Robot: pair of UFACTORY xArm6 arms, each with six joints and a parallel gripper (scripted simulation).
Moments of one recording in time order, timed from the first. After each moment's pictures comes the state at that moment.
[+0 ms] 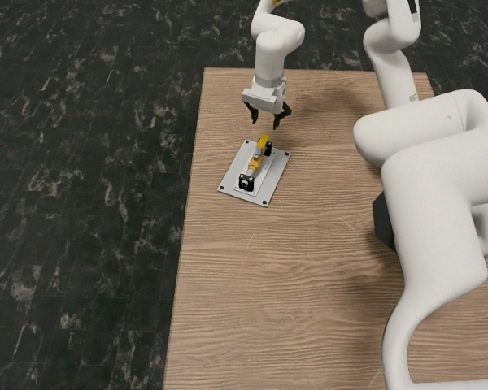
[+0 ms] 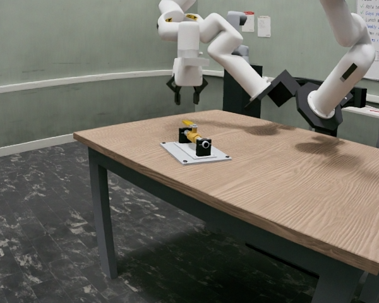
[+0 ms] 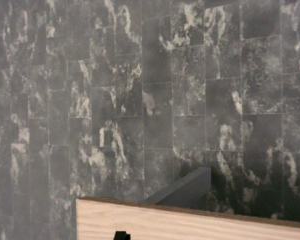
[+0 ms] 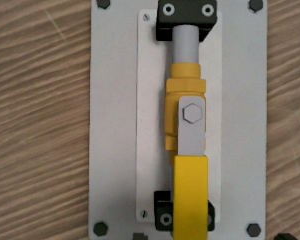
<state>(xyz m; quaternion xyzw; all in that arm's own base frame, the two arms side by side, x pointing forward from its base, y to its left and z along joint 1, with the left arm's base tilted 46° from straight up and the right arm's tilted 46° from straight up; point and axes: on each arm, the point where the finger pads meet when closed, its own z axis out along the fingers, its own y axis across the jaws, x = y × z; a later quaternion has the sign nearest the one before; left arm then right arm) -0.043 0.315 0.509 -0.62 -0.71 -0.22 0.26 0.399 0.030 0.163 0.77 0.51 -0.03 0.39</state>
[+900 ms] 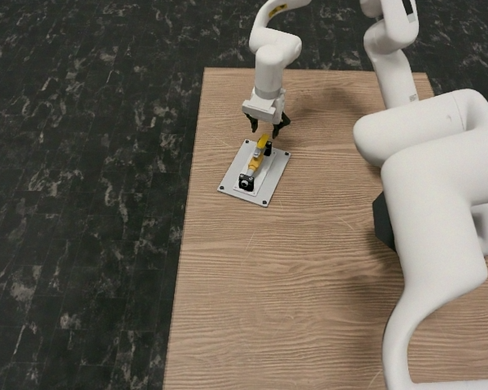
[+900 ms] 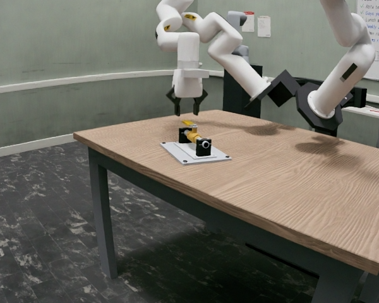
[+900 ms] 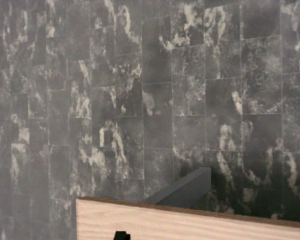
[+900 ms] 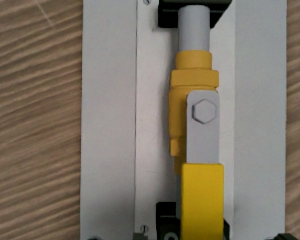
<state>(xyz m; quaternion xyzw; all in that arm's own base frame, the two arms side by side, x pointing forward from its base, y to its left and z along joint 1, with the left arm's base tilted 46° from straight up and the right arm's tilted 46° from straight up) -0.043 0.315 0.509 -0.62 -0.71 -0.22 0.26 0.413 0.004 0.135 0.77 0.51 -0.03 0.39</state>
